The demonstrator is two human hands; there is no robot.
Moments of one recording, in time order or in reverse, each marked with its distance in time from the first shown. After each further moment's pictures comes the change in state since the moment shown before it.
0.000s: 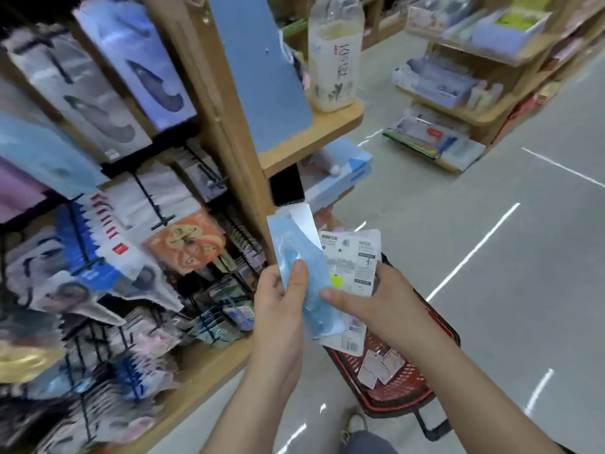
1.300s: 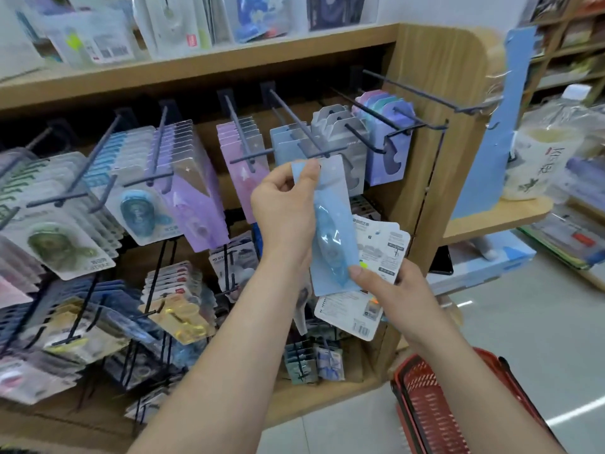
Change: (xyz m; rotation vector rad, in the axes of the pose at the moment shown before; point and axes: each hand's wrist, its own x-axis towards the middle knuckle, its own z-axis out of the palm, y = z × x) left_hand 0.052 0.215 -0.156 -0.078 0.435 0.663; right_hand 0.059 -0.109 0.196 0.145 -0.248 -0.261
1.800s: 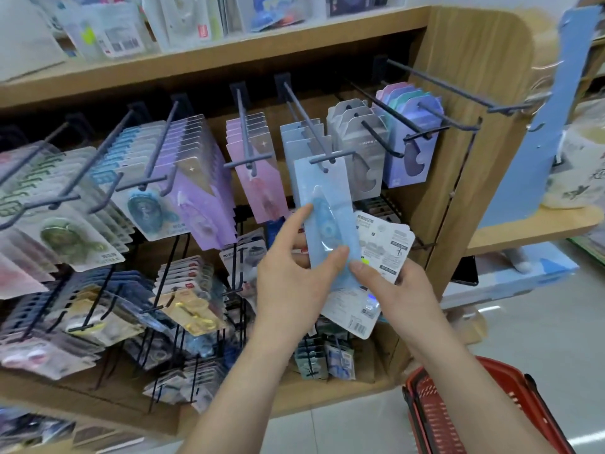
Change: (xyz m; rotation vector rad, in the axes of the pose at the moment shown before) left_hand -0.048 -0.021 -0.036 0.423 -0.201 0.034; right_hand 0.026 0.003 0.003 0.088 -0.022 -0.027
